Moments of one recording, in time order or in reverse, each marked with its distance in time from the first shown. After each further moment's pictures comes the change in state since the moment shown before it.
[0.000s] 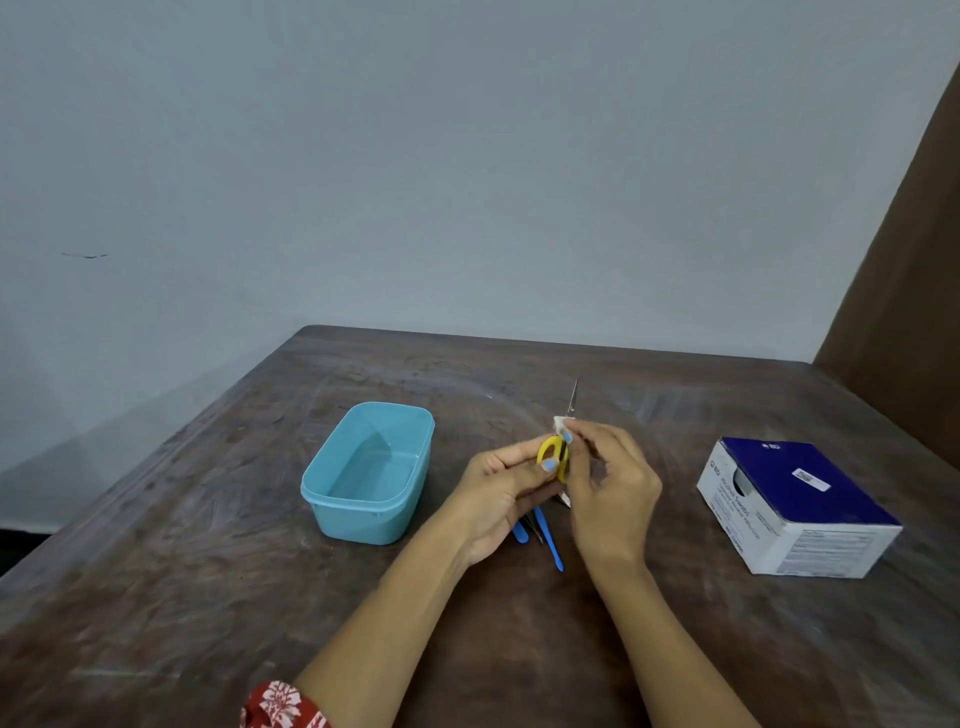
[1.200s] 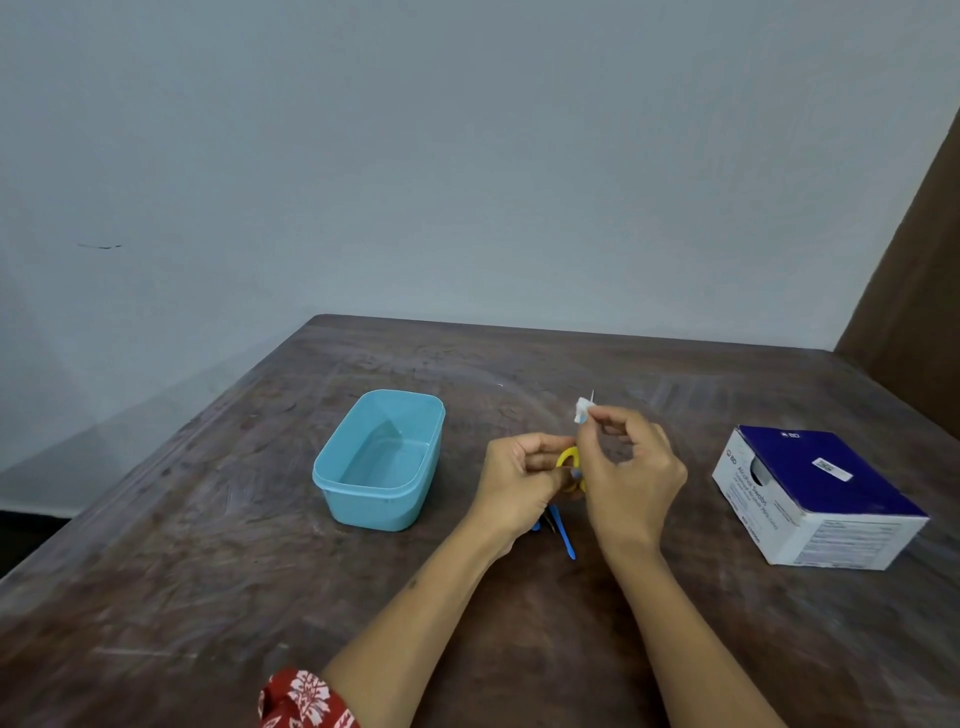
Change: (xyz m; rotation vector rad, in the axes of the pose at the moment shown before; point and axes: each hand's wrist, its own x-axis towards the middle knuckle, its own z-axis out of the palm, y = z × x) left_hand -0.001 -0.009 0.010 0.345 0.137 0.146; right_hand 0.006 -0.007 0.001 0.008 0.136 0.062
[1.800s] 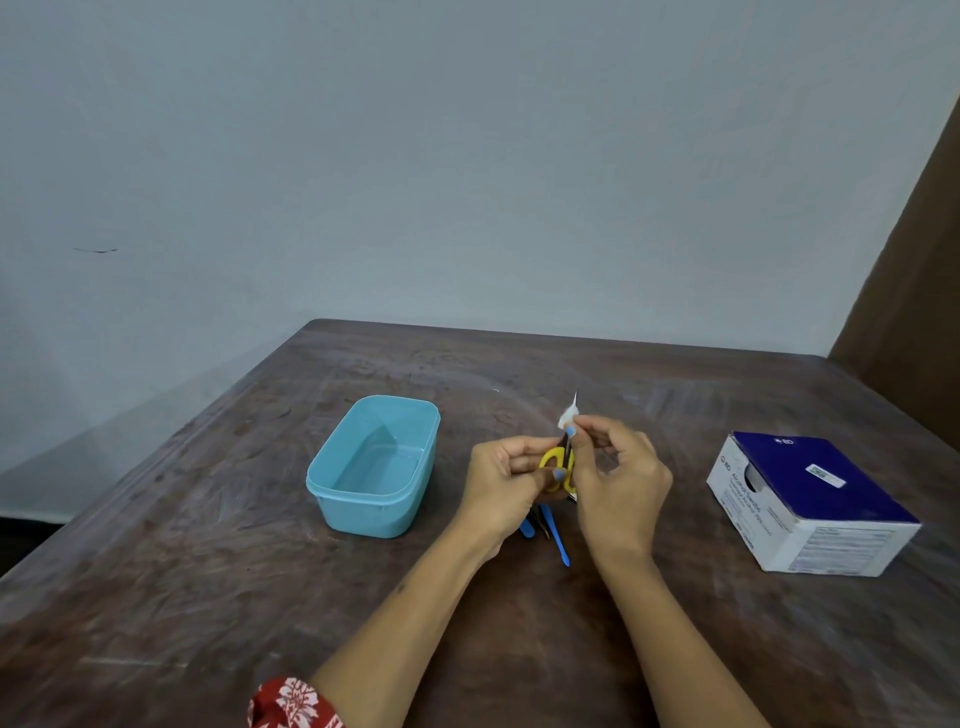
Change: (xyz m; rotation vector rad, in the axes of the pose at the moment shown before) left_hand 0.001 0.001 -0.004 -0.053 0.048 0.009; right_hand -0.003 0.004 -0.001 -0.002 -0.119 0.037
